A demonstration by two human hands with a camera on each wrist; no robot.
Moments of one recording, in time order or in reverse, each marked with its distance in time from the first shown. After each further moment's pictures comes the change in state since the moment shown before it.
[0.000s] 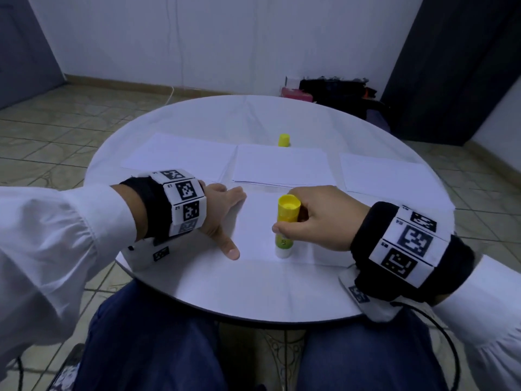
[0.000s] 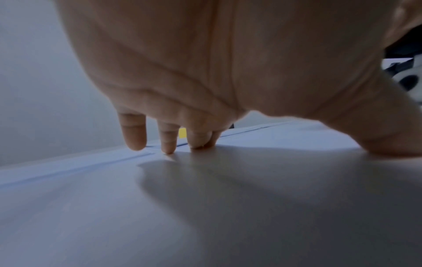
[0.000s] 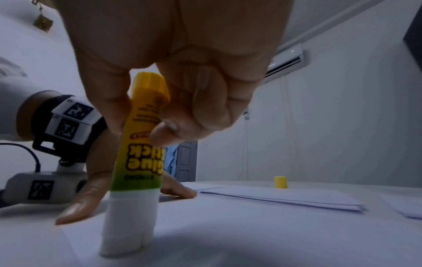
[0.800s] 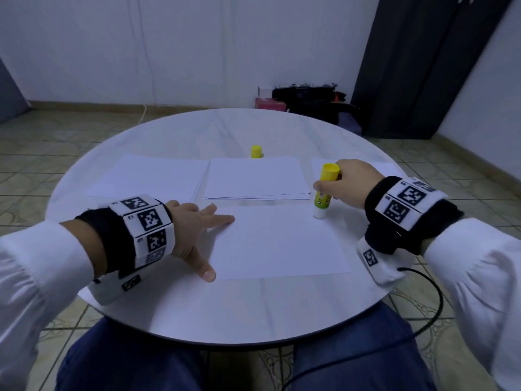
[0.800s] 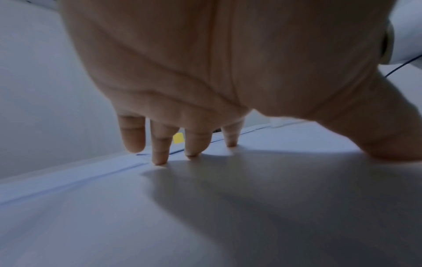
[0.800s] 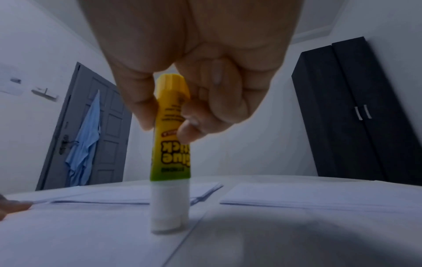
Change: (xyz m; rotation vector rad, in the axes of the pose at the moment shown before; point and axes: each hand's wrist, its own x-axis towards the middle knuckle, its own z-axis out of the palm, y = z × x) left_hand 0.009 0.002 -0.004 0.150 -0.054 0.074; right_hand 0.023 0.103 -0.042 -0.018 0.249 0.458
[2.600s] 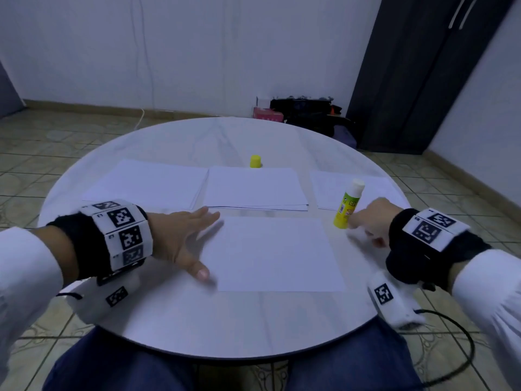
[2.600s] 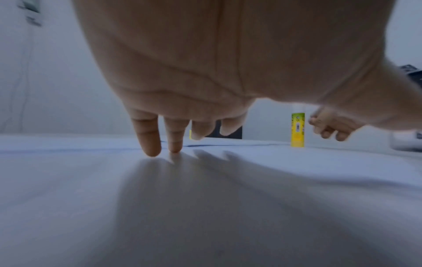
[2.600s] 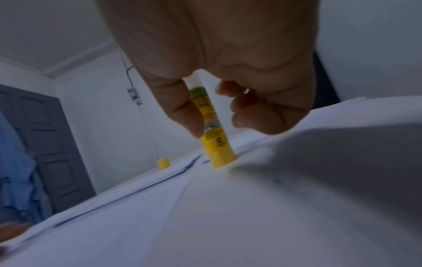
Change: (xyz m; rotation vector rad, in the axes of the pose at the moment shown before) left_hand -0.001 -0.026 0.010 -0.315 -0.024 0.126; right_hand -0.014 0.038 0.002 0.272 -0.158 0.514
